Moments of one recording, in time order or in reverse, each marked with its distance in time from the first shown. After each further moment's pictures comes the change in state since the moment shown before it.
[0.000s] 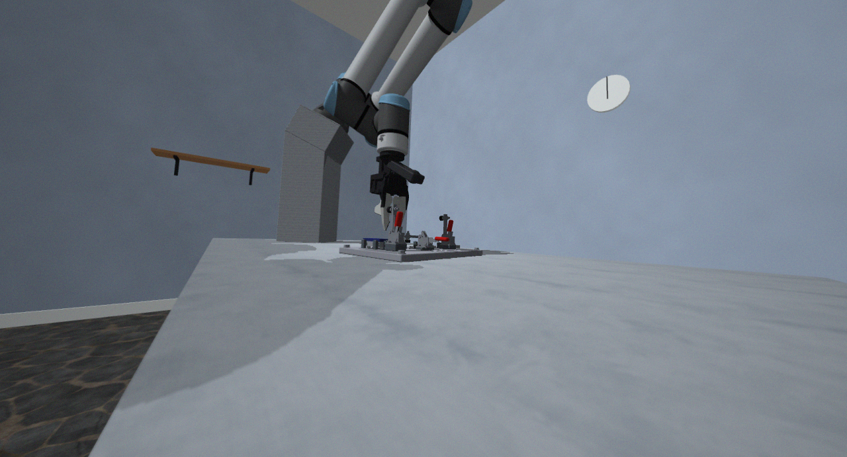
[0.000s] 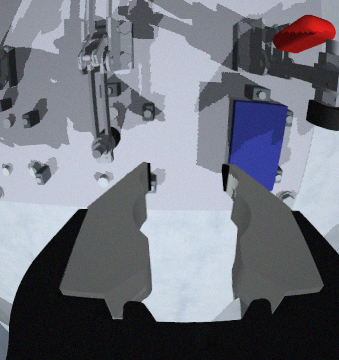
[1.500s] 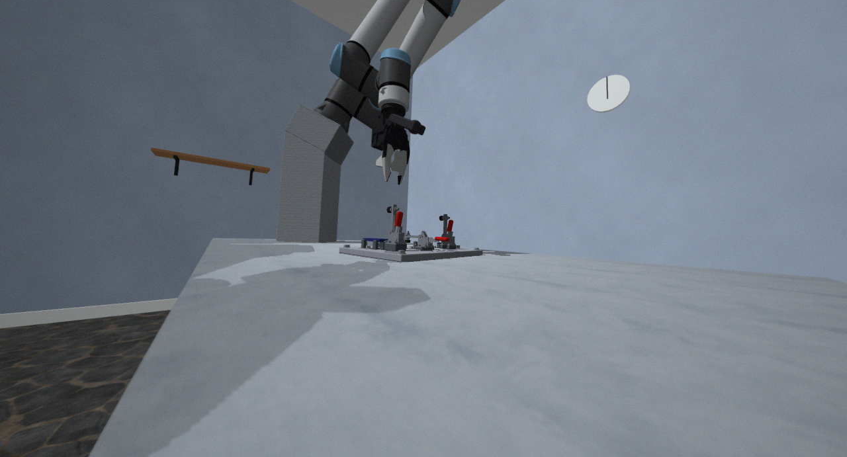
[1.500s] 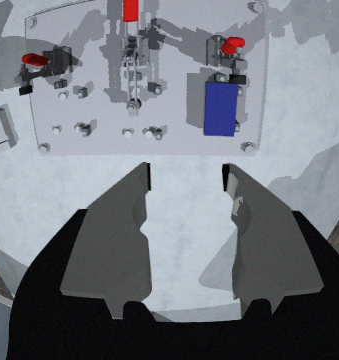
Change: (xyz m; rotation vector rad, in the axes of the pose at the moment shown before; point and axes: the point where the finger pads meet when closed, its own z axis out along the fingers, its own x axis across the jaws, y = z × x) arm 0.004 0.000 -0.136 0.000 0.000 0.000
